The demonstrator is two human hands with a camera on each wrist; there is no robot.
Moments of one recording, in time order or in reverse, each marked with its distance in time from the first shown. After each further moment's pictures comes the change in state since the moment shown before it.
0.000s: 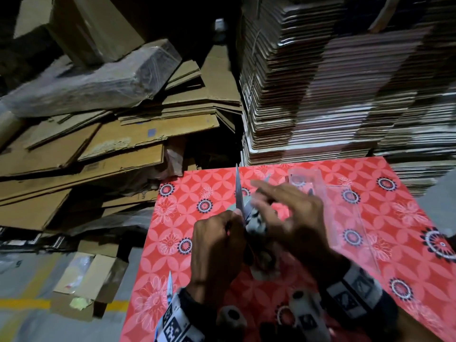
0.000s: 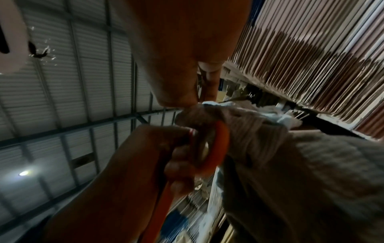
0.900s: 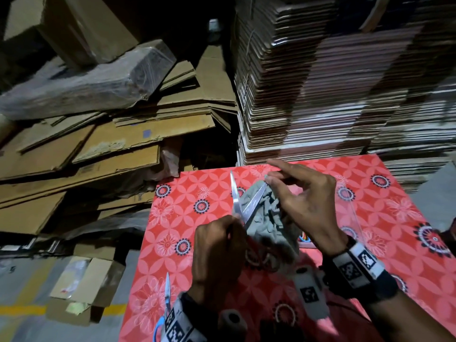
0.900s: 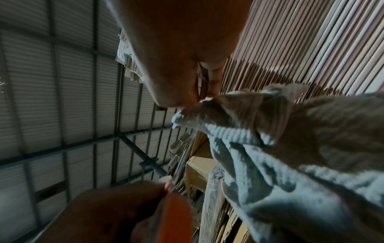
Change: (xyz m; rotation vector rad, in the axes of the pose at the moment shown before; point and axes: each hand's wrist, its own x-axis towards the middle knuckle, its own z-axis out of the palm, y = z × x) left_hand -0.009 -0.011 0.012 0.016 0.033 0.062; right_hand 0.024 0.022 -0.020 0.033 0.060 0.149
